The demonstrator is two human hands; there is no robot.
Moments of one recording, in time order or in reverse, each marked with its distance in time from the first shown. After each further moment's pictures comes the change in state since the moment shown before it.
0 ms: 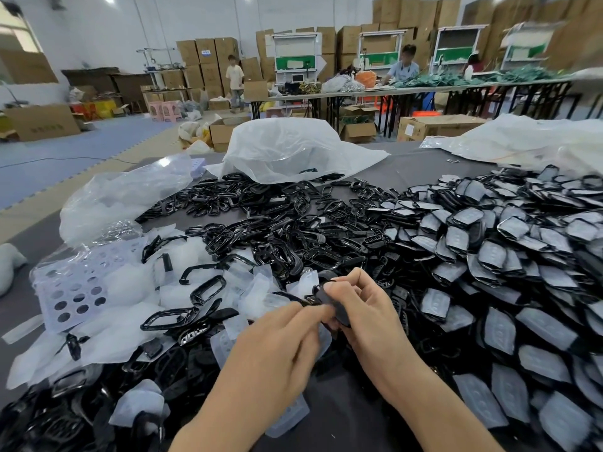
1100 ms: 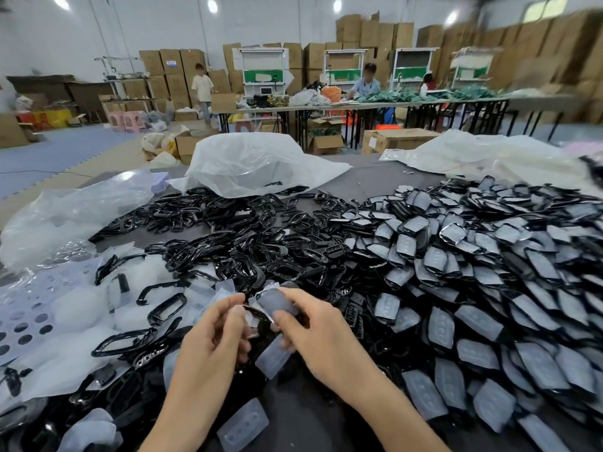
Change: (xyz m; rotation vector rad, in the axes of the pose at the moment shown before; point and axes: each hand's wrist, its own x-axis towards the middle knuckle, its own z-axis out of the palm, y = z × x) left_hand 0.004 -0.012 0.009 -0.692 0.258 -0.650; right_hand -0.011 -0.004 -0.009 -0.744 -0.082 -0.184
